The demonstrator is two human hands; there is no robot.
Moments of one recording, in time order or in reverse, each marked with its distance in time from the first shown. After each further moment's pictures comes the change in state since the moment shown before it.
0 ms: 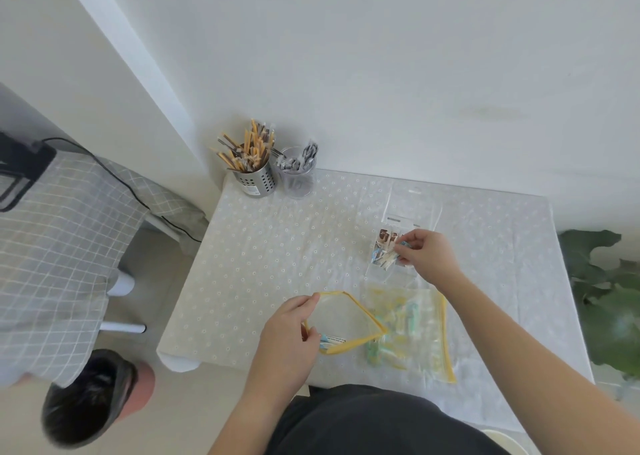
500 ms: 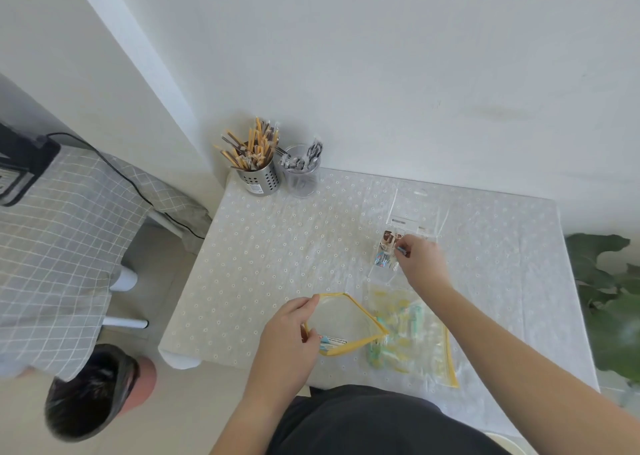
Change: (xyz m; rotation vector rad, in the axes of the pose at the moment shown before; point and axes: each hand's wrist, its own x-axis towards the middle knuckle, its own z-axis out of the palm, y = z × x) left_hand 0.003 0.000 -0.003 -0.003 0.020 -0.014; right_hand 0.004 0.010 0.027 -0.553 0.111 -0.176
